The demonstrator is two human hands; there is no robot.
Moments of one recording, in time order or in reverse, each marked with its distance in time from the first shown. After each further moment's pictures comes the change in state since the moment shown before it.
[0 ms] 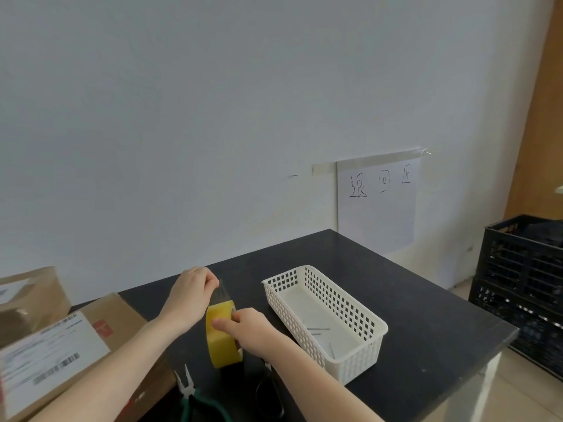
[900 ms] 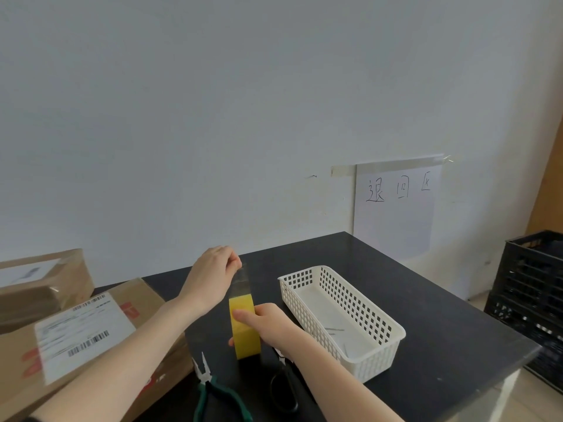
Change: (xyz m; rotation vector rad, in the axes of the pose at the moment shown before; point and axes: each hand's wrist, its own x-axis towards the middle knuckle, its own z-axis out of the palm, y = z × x) left_hand 0.000 0.015 -0.024 -0.031 0.089 0.107; right_hand 0.000 0.010 -0.001 0.252 -0.083 0.022
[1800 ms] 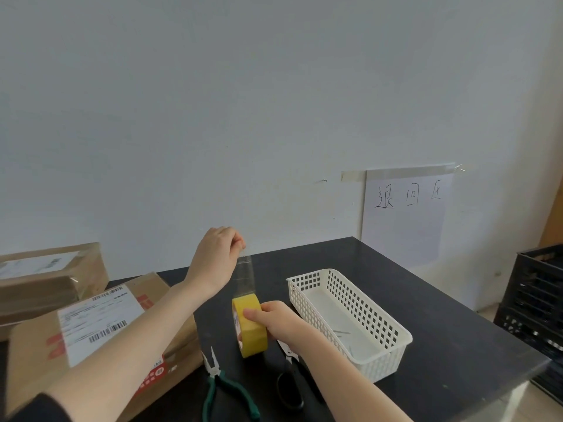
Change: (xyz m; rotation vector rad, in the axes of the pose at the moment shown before) left_hand 0.009 0.008 -0.030 -0.028 0.137 0.041; right_hand -0.011 -0.013 -0.006 -0.034 -0.060 0.026
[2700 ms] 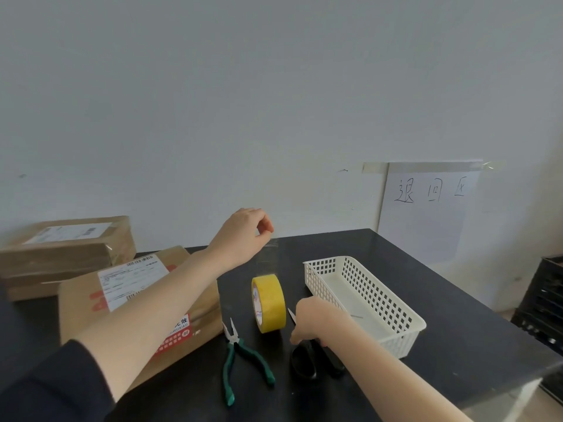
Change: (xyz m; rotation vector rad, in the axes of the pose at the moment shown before) left_hand -0.010 0.013 -0.023 -0.042 -0.160 0.030; right_hand -0.044 -0.022 0.002 -1.120 -0.013 0.328
